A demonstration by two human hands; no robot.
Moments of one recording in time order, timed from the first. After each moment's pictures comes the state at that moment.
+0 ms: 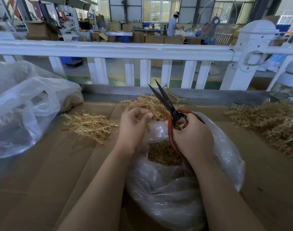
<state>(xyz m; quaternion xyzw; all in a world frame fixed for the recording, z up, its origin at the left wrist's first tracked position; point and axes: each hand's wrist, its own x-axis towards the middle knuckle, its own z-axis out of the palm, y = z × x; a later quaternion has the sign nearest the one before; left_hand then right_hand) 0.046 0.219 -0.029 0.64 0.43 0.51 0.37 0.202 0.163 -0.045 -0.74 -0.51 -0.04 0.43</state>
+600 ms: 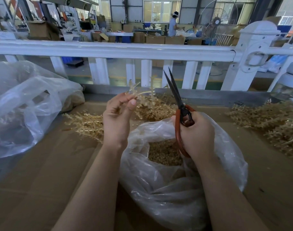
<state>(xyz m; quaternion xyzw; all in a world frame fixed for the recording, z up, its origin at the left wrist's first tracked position) 0.023 0.226 -0.021 0.51 0.26 0.68 0.45 0.201 0.162 -0.040 -0.70 -0.49 0.03 0.53</state>
